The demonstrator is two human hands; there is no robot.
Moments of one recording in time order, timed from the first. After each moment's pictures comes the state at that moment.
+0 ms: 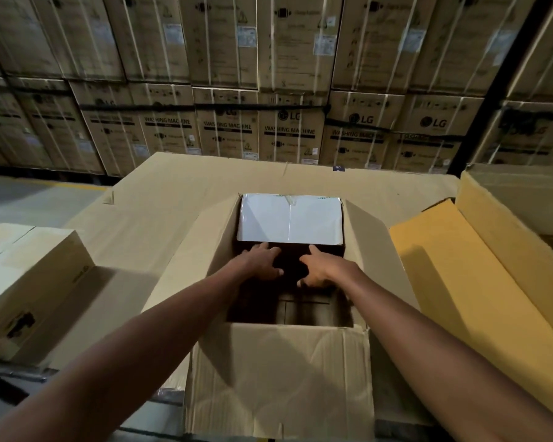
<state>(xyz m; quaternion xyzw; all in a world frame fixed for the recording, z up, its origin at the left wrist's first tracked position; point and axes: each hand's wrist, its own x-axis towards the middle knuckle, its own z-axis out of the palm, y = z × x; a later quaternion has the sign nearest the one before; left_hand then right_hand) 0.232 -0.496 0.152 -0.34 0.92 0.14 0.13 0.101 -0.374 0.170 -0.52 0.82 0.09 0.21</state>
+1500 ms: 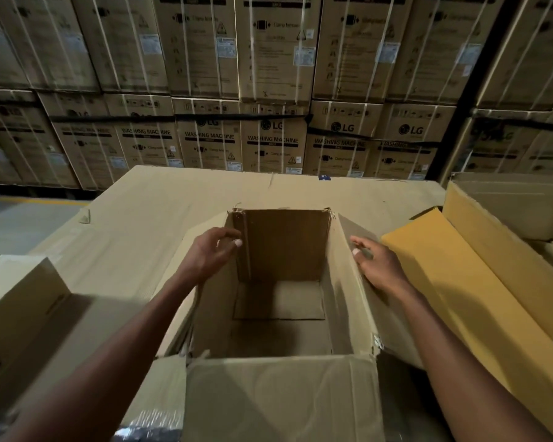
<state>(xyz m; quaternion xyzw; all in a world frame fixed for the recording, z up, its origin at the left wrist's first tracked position) 0.298 -0.565 0.180 -0.30 0.85 0.33 -0.27 0.014 -0.312 0.176 -0.36 0.84 -0.38 0.10</state>
